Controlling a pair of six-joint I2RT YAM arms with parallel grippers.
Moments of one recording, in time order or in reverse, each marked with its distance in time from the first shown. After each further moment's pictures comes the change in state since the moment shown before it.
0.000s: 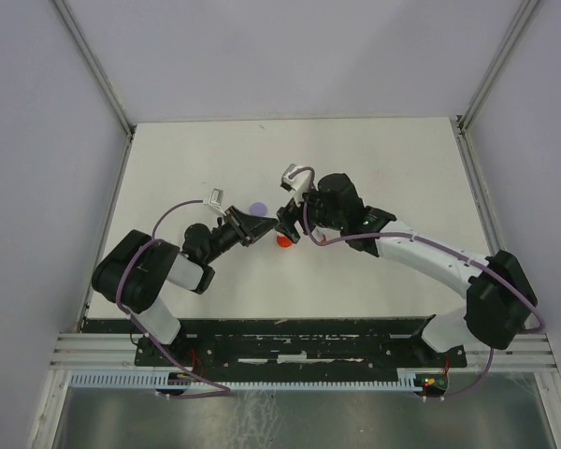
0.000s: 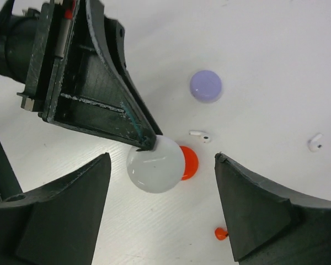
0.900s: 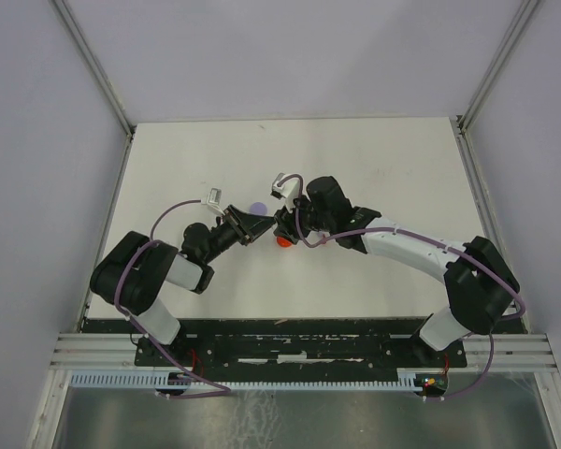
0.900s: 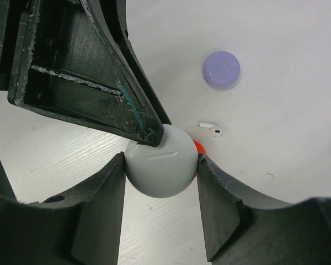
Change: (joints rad) left arm 0.007 -0.016 0.000 -0.023 -0.004 0.002; right arm 0.006 0.069 0.004 0.000 -0.021 -0.032
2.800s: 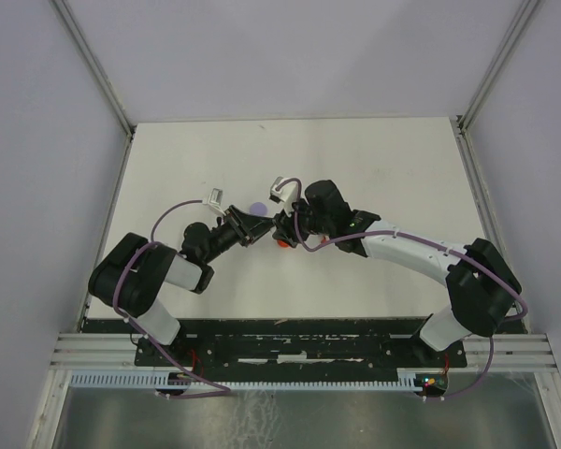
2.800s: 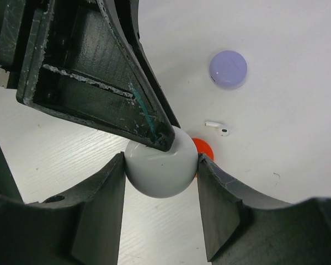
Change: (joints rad) left arm -0.001 -0.016 0.001 -0.033 0.010 0.002; right arm 0.019 -0.011 -0.018 0.006 0.018 0.003
